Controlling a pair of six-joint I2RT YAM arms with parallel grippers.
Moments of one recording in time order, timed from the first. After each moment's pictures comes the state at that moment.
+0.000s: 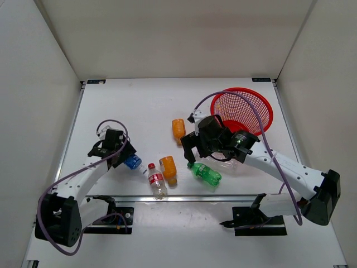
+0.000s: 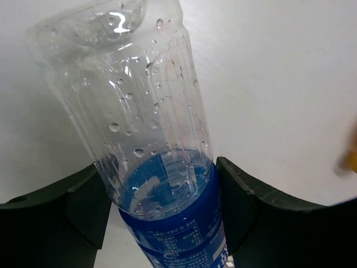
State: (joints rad) left arm -0.22 1.10 0.57 -0.49 -0.22 -0.85; right arm 0.90 1.24 1.16 -0.70 0.08 0.28
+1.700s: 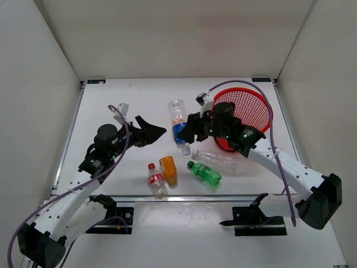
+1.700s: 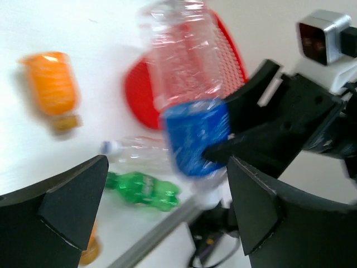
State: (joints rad) left arm -0.49 0.81 0.68 -0.01 0.28 -0.85; right arm 0.73 1.23 1.09 -0.26 -0.29 0.40
